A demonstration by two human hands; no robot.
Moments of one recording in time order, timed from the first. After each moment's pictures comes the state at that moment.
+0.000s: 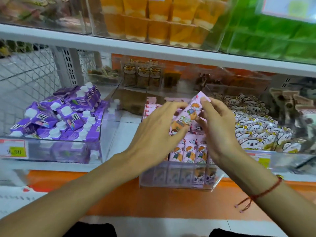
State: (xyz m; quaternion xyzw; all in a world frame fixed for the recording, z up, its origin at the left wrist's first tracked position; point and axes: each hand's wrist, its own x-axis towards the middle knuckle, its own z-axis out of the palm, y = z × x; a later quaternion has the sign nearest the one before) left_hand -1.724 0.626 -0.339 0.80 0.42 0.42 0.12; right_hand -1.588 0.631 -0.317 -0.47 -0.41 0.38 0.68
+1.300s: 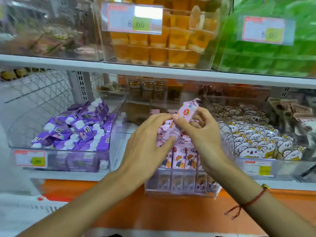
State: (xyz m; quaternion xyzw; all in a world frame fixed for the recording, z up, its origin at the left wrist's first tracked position) left_hand -1.742 0.604 -0.338 0.75 0.45 0.47 0.11; right_hand -1.603 0.617 -0.319 -0.43 -0.52 0.37 0.64
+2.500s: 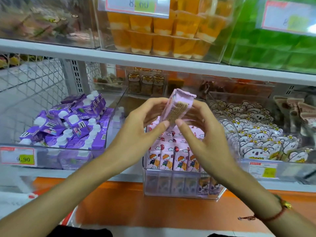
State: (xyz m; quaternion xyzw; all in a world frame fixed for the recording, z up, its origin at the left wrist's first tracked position) left_hand -1.765 0.623 -0.320 0.73 0.32 0.51 0.33; right_hand -1.597 0.613 -0.324 -0.37 -0.75 0.19 0.52
